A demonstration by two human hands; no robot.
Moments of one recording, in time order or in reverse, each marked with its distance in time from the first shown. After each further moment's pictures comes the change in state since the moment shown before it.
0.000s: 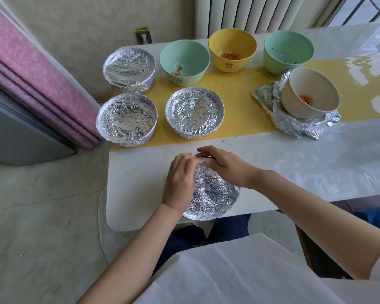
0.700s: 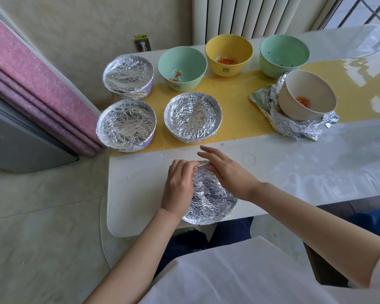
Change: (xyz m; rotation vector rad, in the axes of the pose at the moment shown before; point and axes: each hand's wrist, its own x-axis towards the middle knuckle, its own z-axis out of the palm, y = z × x) left_hand 0.001 0.003 -0.004 0.018 -0.011 -0.035; right_hand -0.012 0.008 0.014 -0.144 0.204 -0.154
